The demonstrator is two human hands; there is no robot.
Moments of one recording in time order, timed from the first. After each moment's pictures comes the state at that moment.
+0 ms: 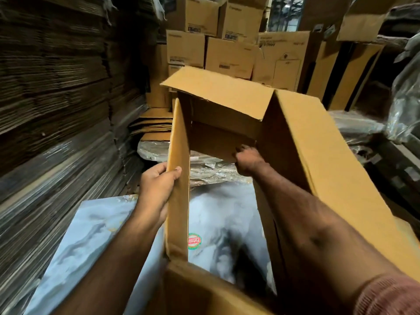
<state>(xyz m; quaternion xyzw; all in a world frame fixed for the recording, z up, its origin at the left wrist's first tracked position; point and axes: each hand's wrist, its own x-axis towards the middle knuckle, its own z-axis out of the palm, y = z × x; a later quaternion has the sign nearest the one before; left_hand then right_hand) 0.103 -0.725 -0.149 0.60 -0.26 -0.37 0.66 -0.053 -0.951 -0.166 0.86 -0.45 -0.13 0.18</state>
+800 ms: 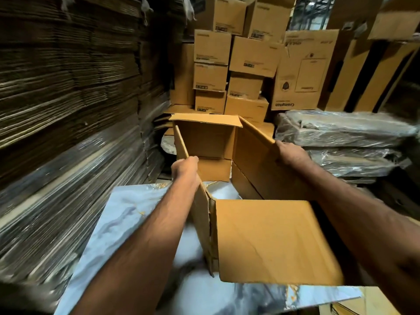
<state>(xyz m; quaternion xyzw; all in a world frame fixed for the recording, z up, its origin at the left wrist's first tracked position) 0.150 -0.762 -0.179 0.65 -0.05 -0.34 0.68 -0.076 -0.912 -0.153 0.82 -0.56 0.03 0.03</state>
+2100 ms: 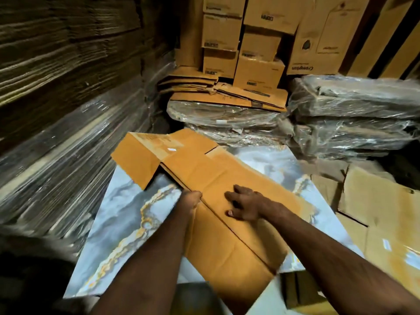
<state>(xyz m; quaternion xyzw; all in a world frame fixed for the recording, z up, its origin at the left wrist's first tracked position) 0.187 -0.716 -0.381 0.78 -0.19 -0.43 0.41 -0.011 -0.784 -0.333 0.92 -0.33 -0.17 -0.13</state>
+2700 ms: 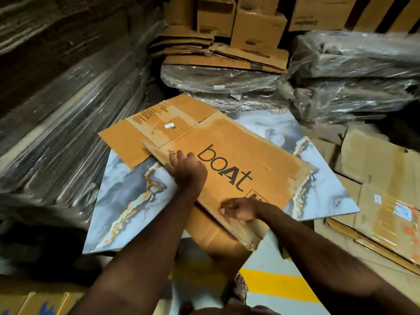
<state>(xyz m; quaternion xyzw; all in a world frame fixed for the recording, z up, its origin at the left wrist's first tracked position) 0.162 -0.662 -0.374 0.90 -0.38 -0.07 0.18 -0.030 -0.691 -0.417 0.83 -0.35 -0.23 -0.38</state>
